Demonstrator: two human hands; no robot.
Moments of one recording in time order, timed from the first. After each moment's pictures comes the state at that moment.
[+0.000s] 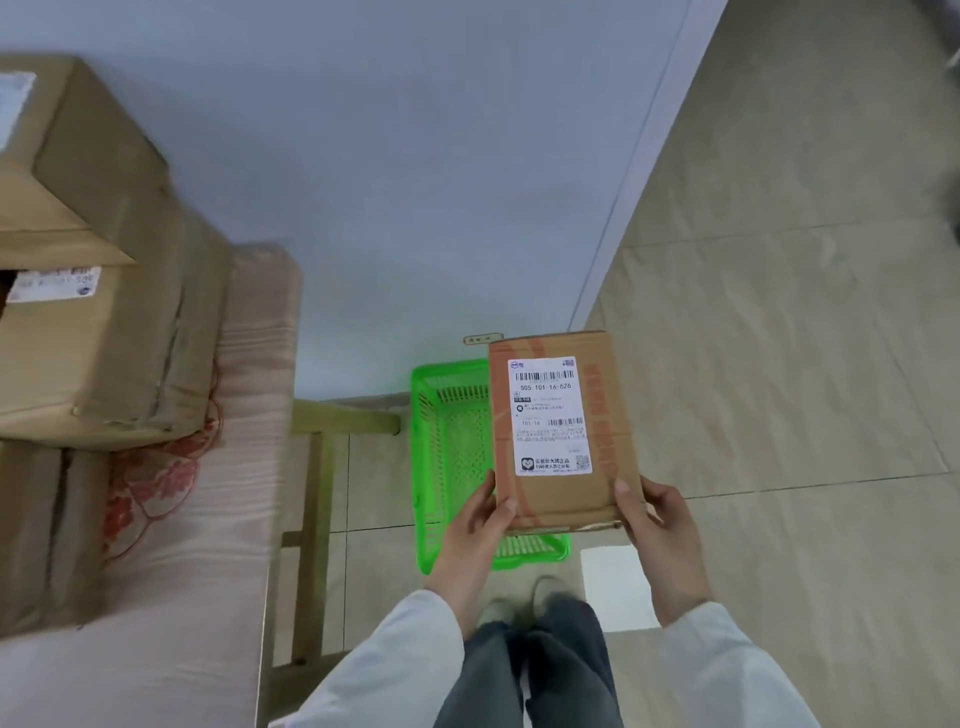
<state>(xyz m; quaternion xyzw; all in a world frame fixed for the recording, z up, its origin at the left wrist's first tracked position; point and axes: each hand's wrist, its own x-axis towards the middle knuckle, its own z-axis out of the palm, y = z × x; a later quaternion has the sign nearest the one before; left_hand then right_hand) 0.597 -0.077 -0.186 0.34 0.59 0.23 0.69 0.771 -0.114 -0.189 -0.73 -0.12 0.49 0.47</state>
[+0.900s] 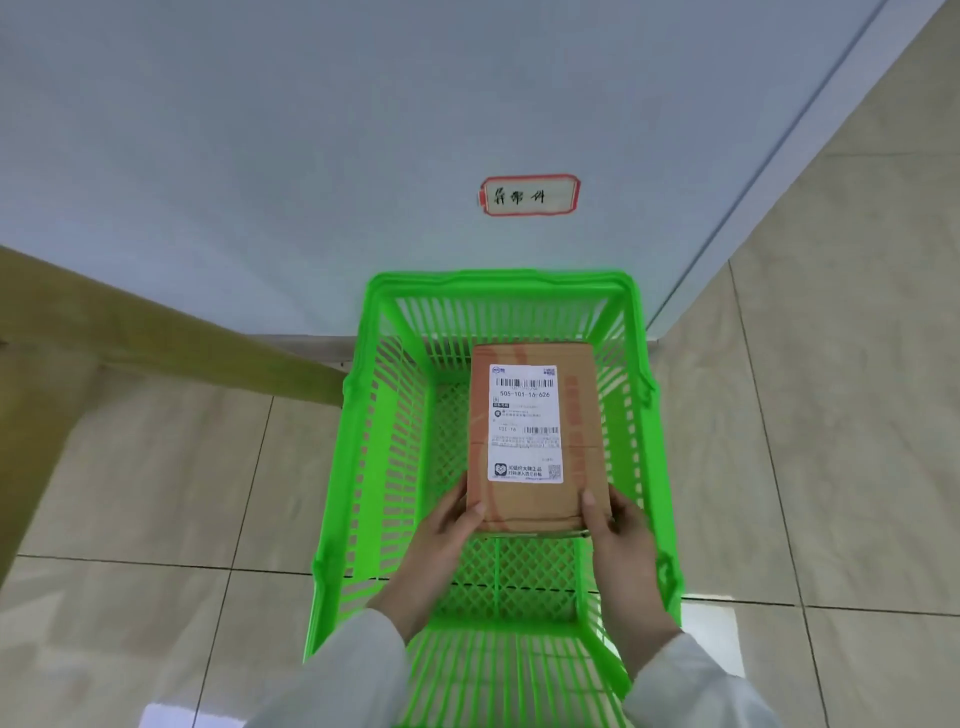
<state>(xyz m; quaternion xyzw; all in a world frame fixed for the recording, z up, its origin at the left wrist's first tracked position) 0.567 0.007 -0.685 0.32 0.65 0.21 0.65 0.736 -0.013 -0.699 -0.74 -0.21 0.48 0.42</state>
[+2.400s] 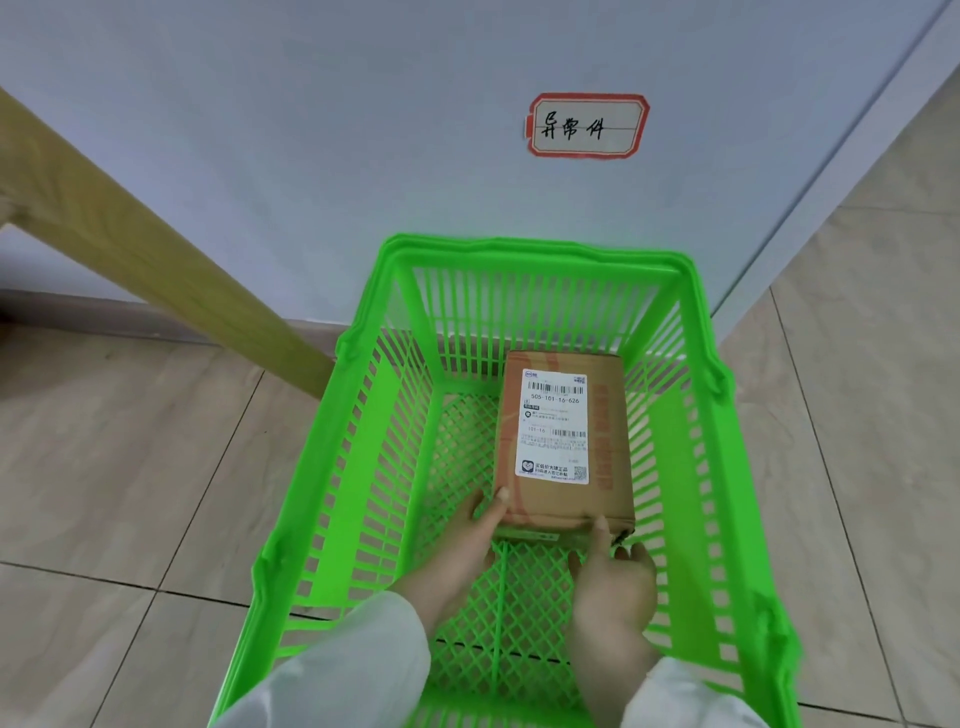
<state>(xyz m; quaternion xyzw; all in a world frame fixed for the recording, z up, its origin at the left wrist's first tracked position) 0.588 0.031 -0.820 0.29 0.63 0.25 0.67 0.706 0.005 -0.813 -0.85 -0.09 0.36 0.38</state>
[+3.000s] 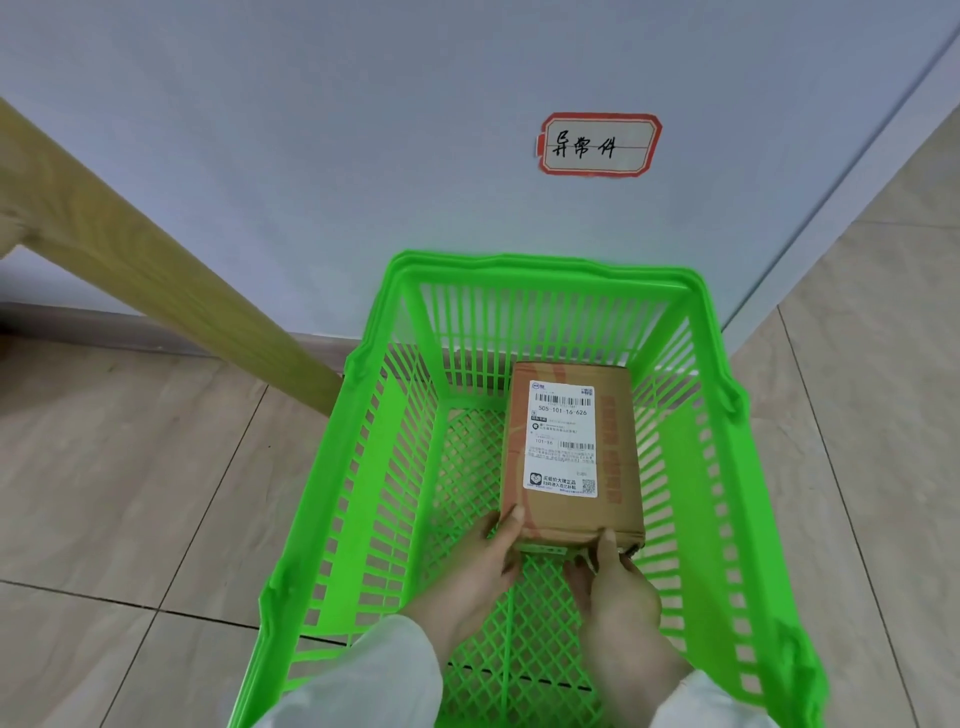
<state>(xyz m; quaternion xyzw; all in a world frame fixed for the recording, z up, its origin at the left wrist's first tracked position) 0.594 0.031 -0.808 0.20 0.60 0.28 0.72 0.702 0.016 -0.785 -0.71 0.09 0.51 0.47</state>
